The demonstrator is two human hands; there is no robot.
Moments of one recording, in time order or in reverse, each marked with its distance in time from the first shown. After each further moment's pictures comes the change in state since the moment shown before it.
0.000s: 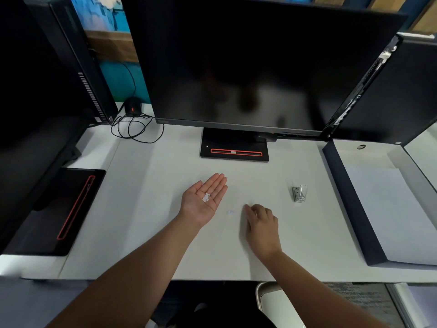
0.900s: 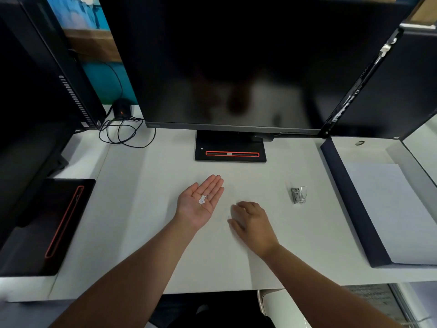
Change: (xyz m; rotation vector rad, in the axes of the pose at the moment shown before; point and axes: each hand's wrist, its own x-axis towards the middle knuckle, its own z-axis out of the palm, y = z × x) left_hand 0.016 0.008 0.003 0.019 0.013 -0.028; right_hand 0.030 0.004 0.010 0.145 -0.033 -0.219
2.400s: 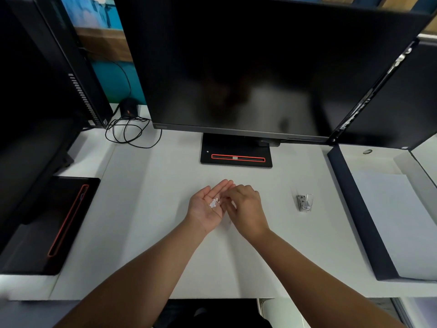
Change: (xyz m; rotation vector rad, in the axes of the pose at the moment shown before) left_hand 0.009 -0.007 0.005 0.057 0.068 -0.042; right_hand 0.050 -0.053 -0.030 0.099 0.133 0.013
